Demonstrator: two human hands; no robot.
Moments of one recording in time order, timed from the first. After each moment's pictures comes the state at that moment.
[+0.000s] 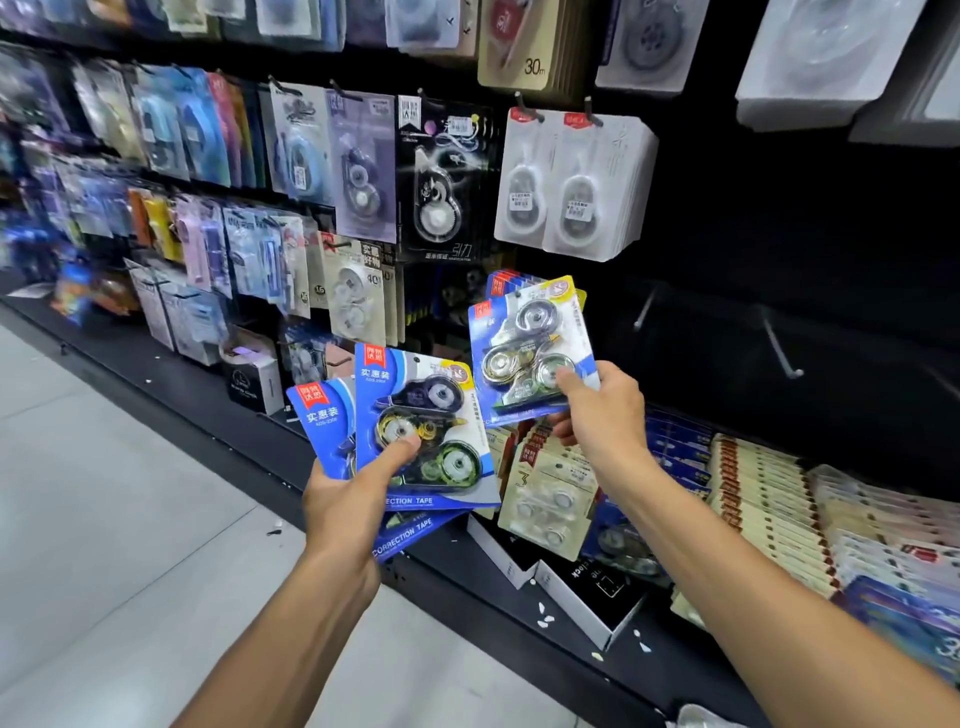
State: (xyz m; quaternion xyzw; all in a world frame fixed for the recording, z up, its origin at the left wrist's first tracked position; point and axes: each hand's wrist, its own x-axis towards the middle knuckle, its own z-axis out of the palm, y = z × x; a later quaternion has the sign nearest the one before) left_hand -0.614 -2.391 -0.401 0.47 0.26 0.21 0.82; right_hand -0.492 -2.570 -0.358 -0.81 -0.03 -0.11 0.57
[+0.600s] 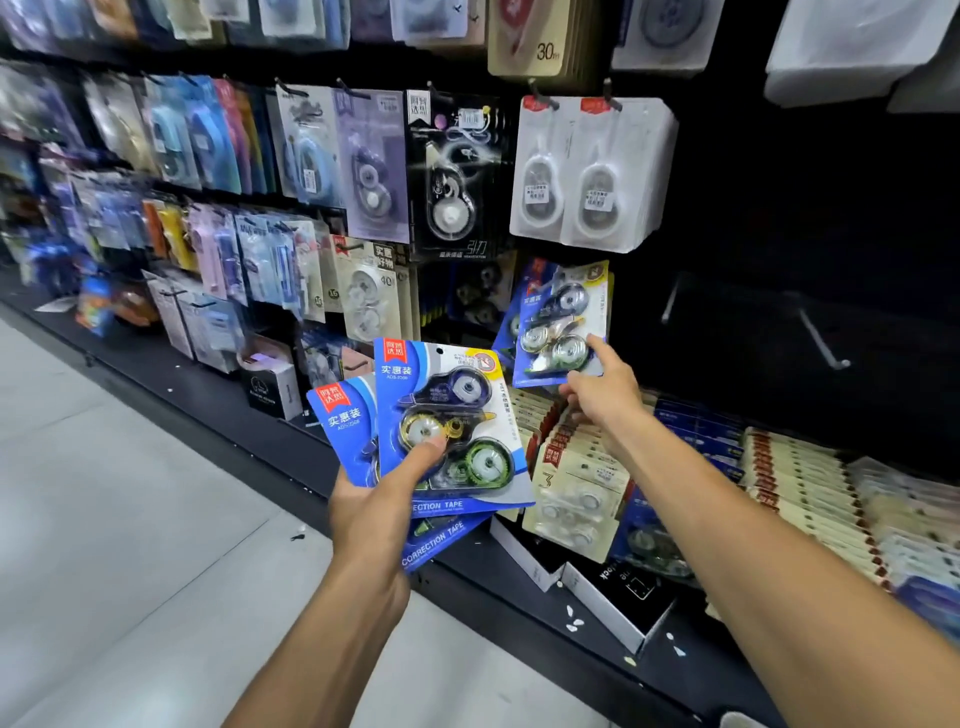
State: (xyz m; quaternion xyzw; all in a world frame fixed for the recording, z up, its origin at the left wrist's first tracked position) left_hand -0.612 -2.391 -0.399 0.46 0.24 0.21 0.83; right_hand -0.430 -2.552 -0.370 -0.81 0.03 -0.03 0.59
